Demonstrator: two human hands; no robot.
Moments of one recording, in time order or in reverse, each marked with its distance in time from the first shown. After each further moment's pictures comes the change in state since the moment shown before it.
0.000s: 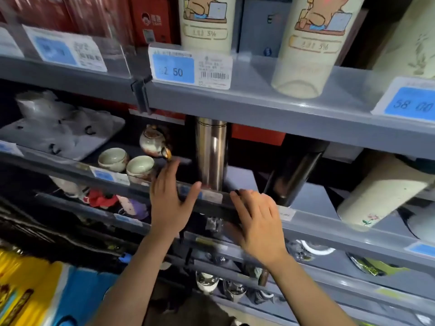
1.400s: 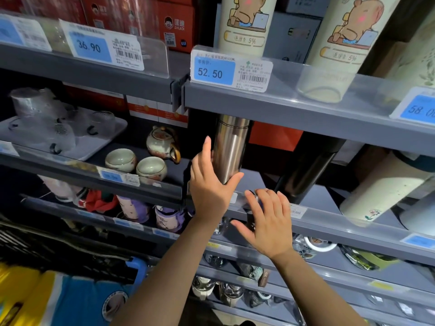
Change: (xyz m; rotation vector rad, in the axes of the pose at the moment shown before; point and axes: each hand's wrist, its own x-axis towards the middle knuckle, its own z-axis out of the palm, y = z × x) left_hand 0.020 0.035 0.031 -0.249 0.196 0.104; right_hand -0.005 -0.005 0.017 -0.227 0.052 0.066
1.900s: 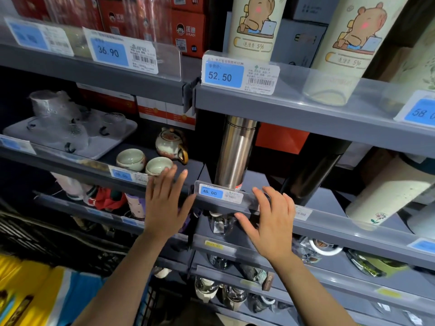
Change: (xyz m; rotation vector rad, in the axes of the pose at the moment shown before) left_hand -0.022 -0.105 -0.081 0.606 -0.214 0.304; right_hand 0.014 -0.021 -0.016 0.191 -0.016 0.237
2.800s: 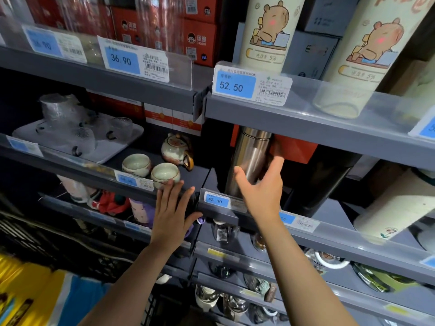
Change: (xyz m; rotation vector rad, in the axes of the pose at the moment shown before) left_hand -0.012 -0.003 0.013 0.012 -0.106 -0.023; right_hand 0.097 -0.052 -0.011 0.571 -0.035 0.547
